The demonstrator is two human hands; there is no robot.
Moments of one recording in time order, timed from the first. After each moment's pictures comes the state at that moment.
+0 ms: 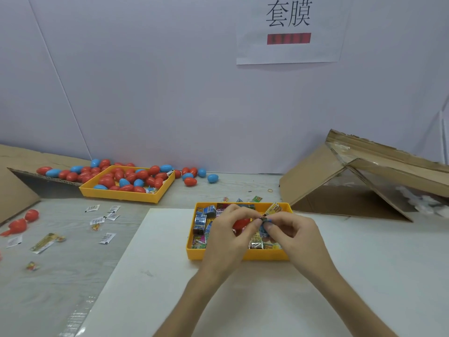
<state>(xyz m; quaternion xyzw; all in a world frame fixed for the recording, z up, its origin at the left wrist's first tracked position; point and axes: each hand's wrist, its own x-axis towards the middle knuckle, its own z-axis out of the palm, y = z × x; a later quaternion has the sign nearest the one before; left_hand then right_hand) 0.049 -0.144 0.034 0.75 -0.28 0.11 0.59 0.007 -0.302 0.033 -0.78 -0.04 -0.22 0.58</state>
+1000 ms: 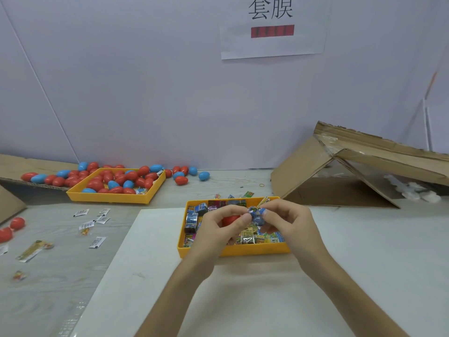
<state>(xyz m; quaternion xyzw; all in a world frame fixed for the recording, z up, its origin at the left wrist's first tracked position) 0.049 -0.134 0.044 0.68 -0.22 -0.11 0.69 0.002 -0.305 0.046 -0.73 -0.02 -0.20 0.65</state>
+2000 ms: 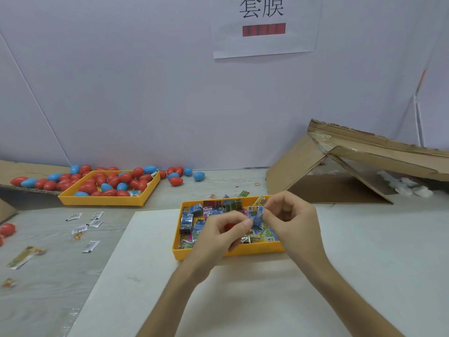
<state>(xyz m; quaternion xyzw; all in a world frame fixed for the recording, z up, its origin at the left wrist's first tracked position) 0.049 -0.137 0.040 0.70 -0.31 -0.13 0.63 -0.002 -0.304 0.046 -0.74 -0.02 -0.33 0.58</state>
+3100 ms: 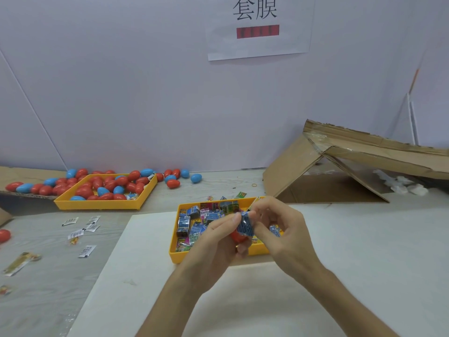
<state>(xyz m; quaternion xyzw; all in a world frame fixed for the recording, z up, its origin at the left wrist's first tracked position) 0.041 -0.139 0.037 0.51 -0.29 -0.29 0.76 -0.012 -0.295 0.047 -0.76 -0.14 -0.32 0.54</state>
